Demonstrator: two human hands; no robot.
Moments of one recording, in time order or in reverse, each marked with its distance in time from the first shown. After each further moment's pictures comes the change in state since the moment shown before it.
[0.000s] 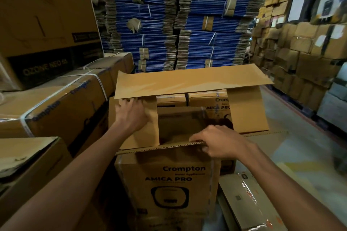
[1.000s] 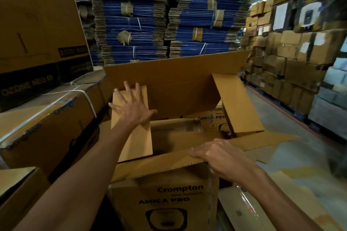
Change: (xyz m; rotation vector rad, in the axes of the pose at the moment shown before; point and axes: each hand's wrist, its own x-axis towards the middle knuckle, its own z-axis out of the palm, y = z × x) left_hand 0.105 0.023 0.013 -0.211 0.015 -0.039; right_hand -0.006 0.009 0.003 -0.141 0.192 0.005
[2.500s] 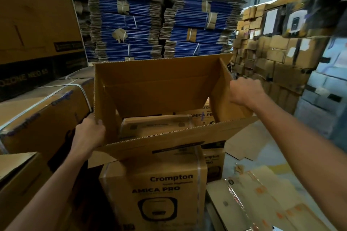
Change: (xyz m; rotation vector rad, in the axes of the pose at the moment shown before) left_hand -0.144 -0.072 -0.047 -0.671 0.055 -0.277; right_hand 0.024 0.113 -0.098 -0.337 0.109 0.687
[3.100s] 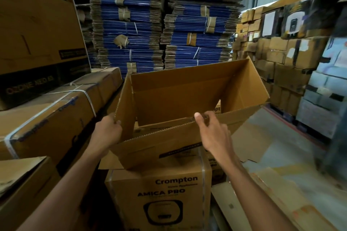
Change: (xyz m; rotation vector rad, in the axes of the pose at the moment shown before) left_hand -0.012 0.027 0.002 -0.042 -0.150 0.043; right_hand -0.119 -0.110 0.028 1.022 0.000 0.184
